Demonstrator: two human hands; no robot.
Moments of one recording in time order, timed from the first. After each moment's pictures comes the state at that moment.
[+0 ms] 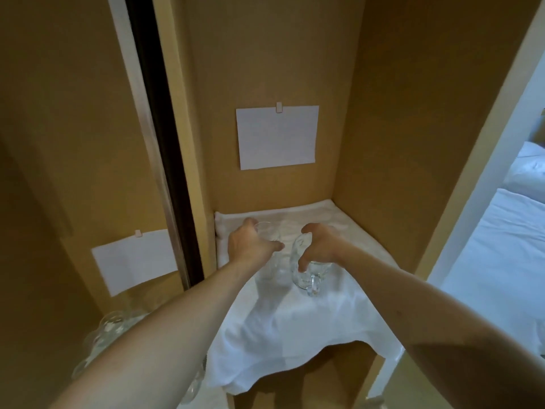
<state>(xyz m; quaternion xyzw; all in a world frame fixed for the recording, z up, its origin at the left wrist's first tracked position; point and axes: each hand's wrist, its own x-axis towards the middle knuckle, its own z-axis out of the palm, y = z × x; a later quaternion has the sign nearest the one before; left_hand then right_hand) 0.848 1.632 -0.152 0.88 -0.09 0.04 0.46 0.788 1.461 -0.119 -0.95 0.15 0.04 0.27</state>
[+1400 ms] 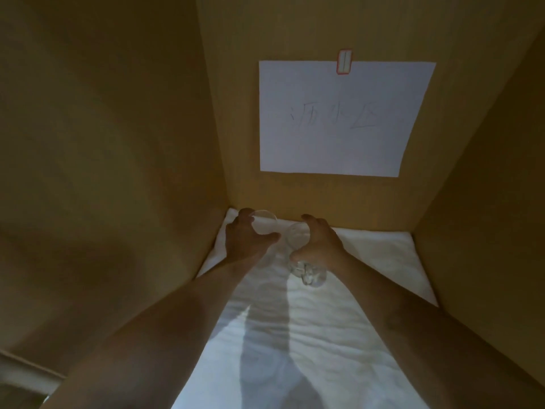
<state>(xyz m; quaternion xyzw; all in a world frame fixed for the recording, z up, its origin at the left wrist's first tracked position) 1.094 1.538 -0.239 0.88 0.11 0.15 0.44 1.102 1.360 -0.218 -0.95 -0.04 0.09 0.29</state>
